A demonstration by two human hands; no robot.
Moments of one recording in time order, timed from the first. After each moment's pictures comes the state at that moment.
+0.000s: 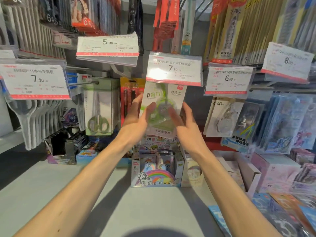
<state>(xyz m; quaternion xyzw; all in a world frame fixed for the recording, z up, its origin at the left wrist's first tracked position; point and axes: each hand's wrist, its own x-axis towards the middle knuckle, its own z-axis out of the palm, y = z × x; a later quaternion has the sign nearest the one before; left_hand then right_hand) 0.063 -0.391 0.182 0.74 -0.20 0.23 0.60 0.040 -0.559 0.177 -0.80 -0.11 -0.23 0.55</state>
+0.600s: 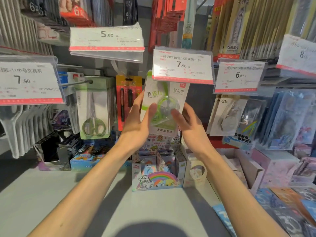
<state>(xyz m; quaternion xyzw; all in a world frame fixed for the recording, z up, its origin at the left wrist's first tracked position) 0.080 -0.391 0.174 0.72 -0.27 0.23 0.60 0.059 -0.565 0.171 -0.78 -0.12 -0.24 0.57</state>
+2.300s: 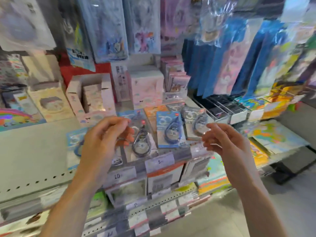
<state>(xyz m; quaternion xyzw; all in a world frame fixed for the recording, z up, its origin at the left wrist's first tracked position) -0.150 -0.748 0.029 0.61 -0.16 -0.01 0.77 -0.258 -1.001 0.018 -0.63 0.15 -0.29 0.70</state>
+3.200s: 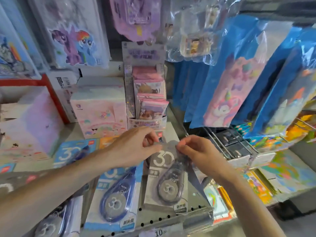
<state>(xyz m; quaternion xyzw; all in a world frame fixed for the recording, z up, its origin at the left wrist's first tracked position) 0.011 -0.971 -0.004 0.87 -0.33 -0.06 0.36 -0.081 -1.189 -0.018 -0.82 0.08 -0.04 0.56</state>
